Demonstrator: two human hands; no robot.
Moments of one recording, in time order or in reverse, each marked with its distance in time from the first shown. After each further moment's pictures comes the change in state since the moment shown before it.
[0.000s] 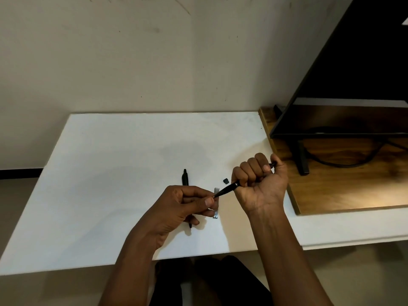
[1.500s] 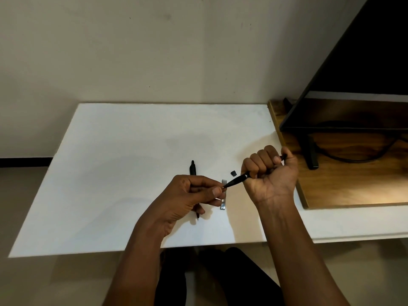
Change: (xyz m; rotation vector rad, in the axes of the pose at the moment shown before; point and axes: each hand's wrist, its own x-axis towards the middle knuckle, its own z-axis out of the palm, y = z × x) left_hand 0.000 0.000 -0.002 -0.007 -0.016 0.047; right_hand 0.001 -0.002 0.000 0.017 0.001 0.000
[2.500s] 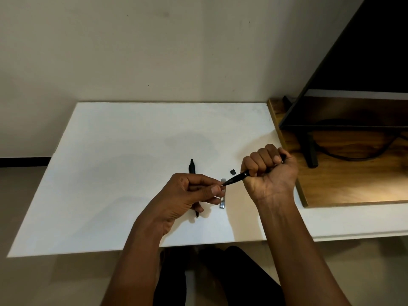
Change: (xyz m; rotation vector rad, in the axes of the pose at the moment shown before) left_hand 0.001 -0.001 -0.002 0.016 0.008 0.009; right_hand 0.000 0.000 0.001 0.019 0.000 -0.010
